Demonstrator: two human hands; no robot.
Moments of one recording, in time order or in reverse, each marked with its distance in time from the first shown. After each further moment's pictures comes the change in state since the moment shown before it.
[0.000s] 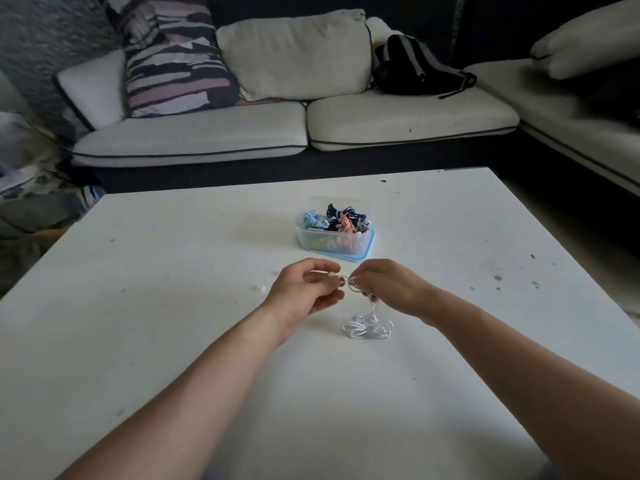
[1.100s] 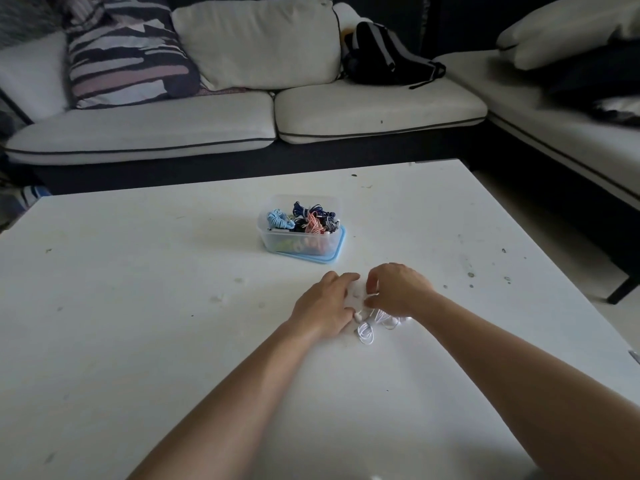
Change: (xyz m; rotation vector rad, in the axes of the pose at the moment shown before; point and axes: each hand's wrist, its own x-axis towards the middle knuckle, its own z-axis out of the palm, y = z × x) left_hand 0.083 -0.062 0.059 1.225 -0.184 0.262; right_hand 0.040 0.076 -0.033 -0.697 0.121 0.143
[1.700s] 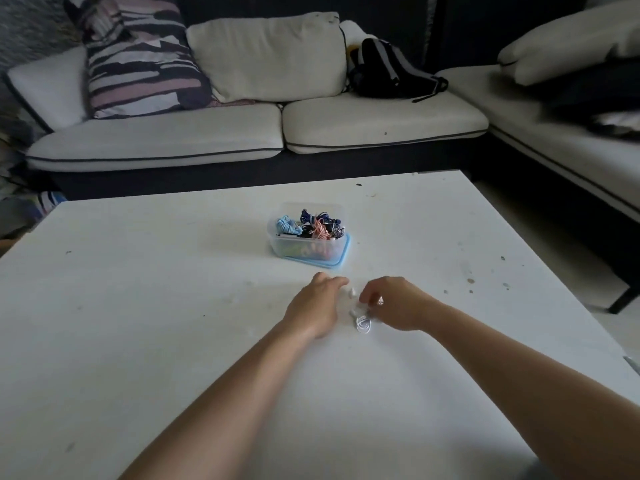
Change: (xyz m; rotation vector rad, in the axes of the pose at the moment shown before) left_hand -0.017 -0.007 -0.018 0.019 0.036 -0.080; right_hand -0.030 -0.010 -0.011 0.150 -0.103 -0.153
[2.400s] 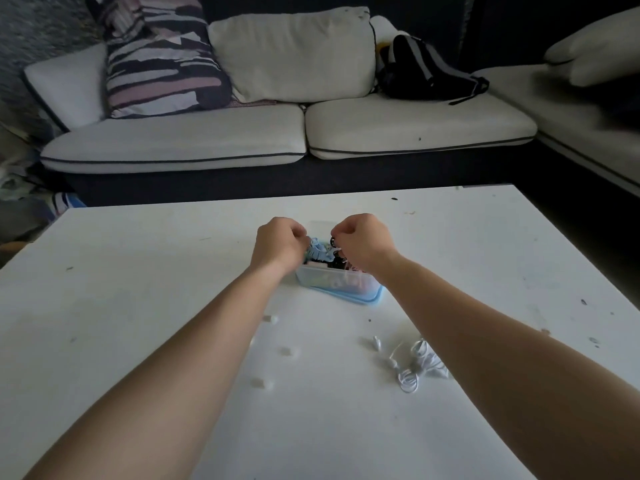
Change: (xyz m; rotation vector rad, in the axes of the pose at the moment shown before) left_hand 0.111 -0.080 -0.116 -0.364 0.442 -0.305; right_hand 0.157 -0.098 -0.042 0.526 0.362 0.062
